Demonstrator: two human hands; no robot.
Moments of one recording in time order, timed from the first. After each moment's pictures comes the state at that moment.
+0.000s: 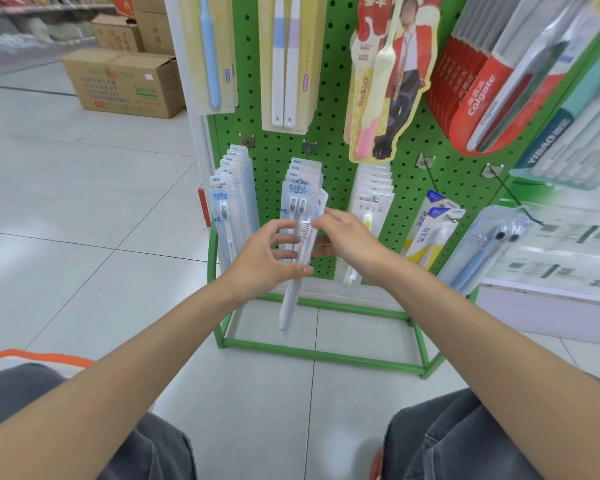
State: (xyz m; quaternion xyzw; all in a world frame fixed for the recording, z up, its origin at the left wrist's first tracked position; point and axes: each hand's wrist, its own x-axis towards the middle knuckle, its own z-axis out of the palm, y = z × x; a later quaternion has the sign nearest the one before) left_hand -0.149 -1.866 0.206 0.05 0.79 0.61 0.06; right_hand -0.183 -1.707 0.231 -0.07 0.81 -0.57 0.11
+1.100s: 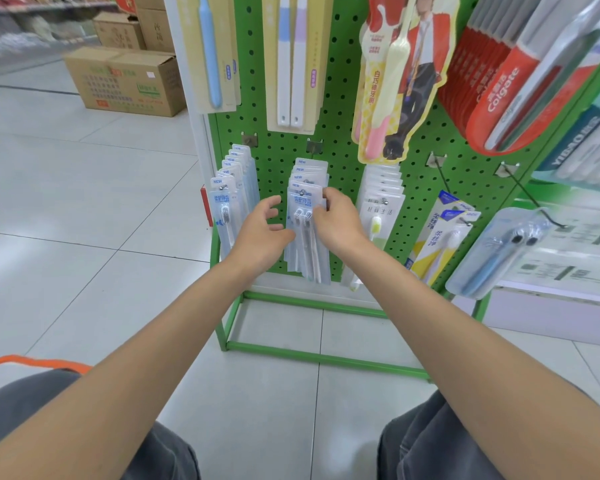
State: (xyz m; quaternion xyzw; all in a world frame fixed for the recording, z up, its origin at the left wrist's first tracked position) left_hand -0.188 -1.864 0.214 -0.04 0.80 0.60 -0.02; right_hand -0.229 -1.737 0.220 -0.04 0.88 -0.47 -0.05
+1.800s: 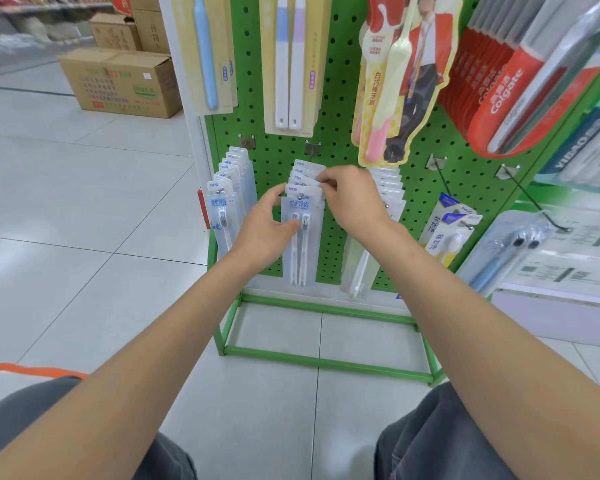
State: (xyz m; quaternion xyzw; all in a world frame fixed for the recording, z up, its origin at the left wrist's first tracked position) left_hand -0.213 -1.862 0.210 0.03 0.83 0.56 -0.07; right_hand -0.255 -1.715 0.249 -0.14 0.93 -0.27 -0.18
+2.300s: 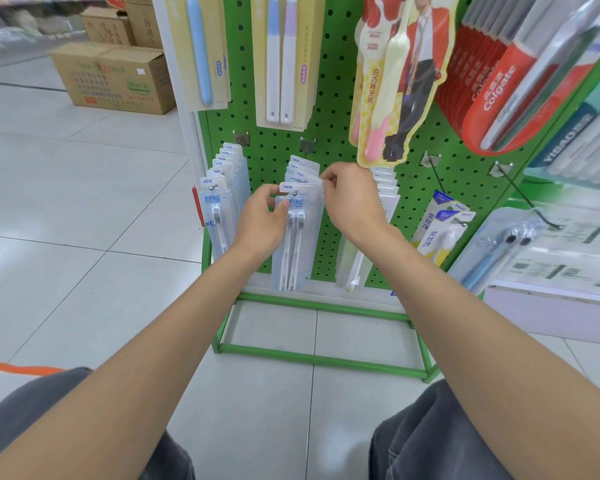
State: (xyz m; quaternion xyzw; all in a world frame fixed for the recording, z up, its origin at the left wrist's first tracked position) left_hand -0.228 -1.853 0.204 -0.02 0.81 0.58 -0.10; right_hand -0.247 -1.715 0.245 -0.08 0.93 -0.30 -0.20
